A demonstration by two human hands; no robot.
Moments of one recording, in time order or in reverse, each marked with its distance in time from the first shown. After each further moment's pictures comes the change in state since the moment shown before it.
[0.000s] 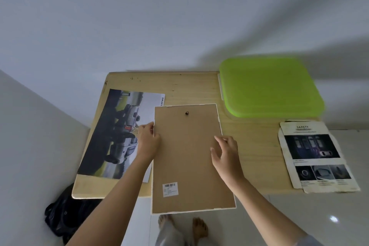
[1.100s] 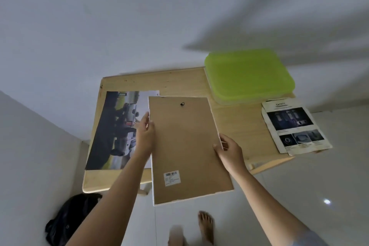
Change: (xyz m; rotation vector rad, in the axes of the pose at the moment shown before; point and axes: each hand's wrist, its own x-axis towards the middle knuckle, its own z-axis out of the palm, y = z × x) left_hand -0.053 0.011 -0.029 -0.448 -0.097 0.077; right_hand -0.067 -0.026 -0.038 0.395 -0.007 0.344
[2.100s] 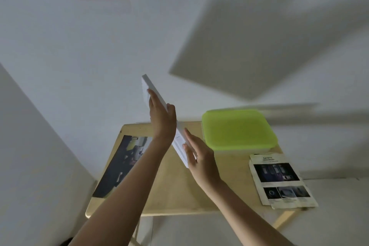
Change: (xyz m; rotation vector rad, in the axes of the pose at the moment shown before) left_hand -0.079 0.234 0.058 0.151 0.393 0.519; right_hand -0.019 -0.139 -0.055 0.022 0.076 -0.970
